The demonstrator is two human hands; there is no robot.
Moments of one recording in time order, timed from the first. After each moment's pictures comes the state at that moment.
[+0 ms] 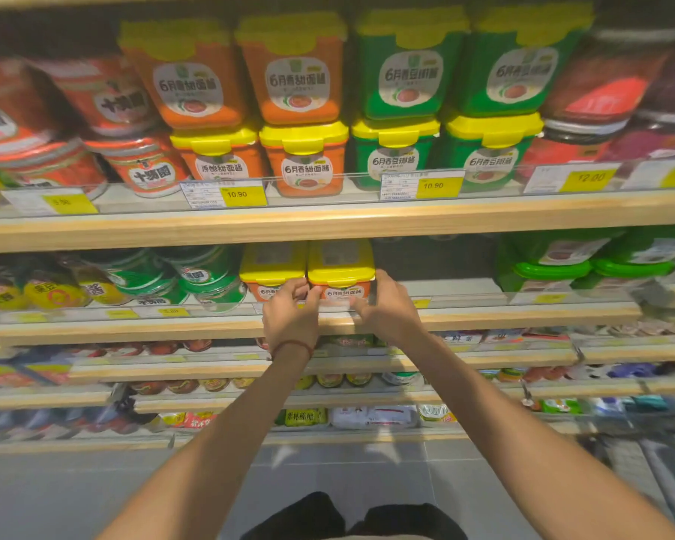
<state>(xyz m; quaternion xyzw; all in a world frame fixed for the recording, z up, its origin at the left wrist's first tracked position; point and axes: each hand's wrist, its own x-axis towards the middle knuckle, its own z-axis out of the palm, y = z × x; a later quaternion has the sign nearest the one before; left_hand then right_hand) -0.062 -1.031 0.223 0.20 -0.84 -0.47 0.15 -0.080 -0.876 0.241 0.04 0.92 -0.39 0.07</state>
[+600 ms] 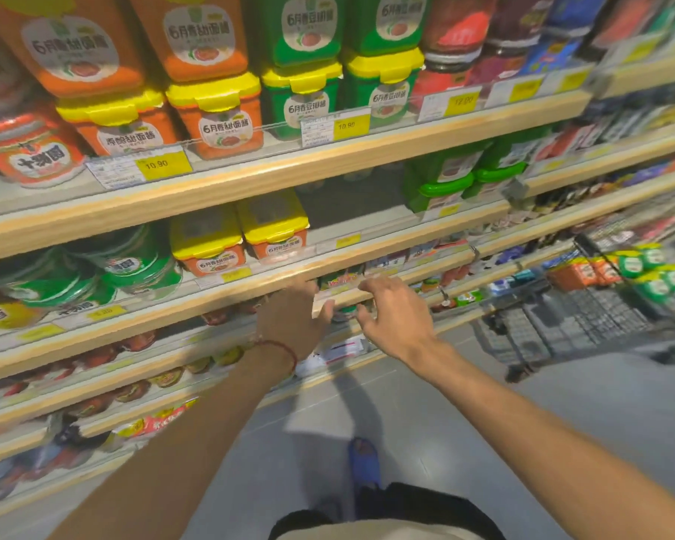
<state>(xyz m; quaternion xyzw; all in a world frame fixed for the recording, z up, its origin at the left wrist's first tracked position) 0.009 -1.014 0.224 -0.19 -0.97 -0.16 0.00 0.072 -0.841 0.256 0.06 0.98 -0.18 0.00</state>
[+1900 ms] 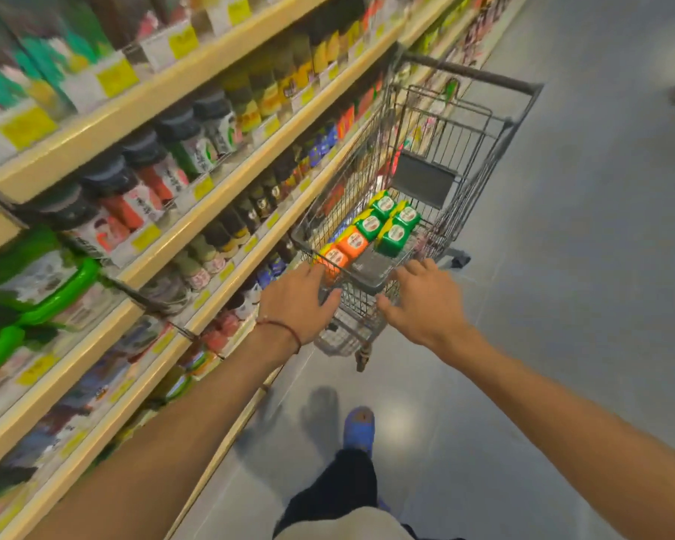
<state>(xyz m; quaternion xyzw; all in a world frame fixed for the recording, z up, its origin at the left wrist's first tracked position) 0.134 -0.359 0.249 -0.54 -0.84 -0.06 -0.03 0.318 -0.242 0.246 0.39 0.92 -0.07 -0.04</state>
